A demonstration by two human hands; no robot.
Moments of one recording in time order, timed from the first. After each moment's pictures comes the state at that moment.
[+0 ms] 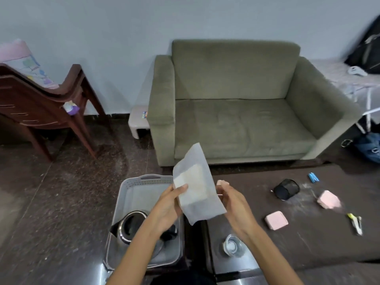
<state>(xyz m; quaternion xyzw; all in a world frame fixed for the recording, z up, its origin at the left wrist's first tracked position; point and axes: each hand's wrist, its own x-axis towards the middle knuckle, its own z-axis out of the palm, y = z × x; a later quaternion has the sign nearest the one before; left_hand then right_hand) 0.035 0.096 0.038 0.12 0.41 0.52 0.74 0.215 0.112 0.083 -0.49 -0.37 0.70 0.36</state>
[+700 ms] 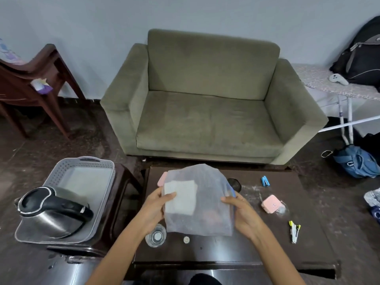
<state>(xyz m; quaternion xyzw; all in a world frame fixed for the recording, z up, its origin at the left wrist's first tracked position) 0.316 0.128 0.013 0.14 0.55 0.50 0.65 0.551 0.199 0.039 -0.45 -0.26 0.81 0.28</state>
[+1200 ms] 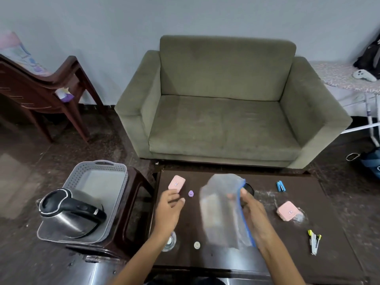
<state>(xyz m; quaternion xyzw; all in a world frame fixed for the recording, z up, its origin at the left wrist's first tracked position) 0.349 0.130 0.020 0.22 0.74 0.48 0.41 0.546 0.197 0.041 -0.47 -0.27 0.76 0.35</state>
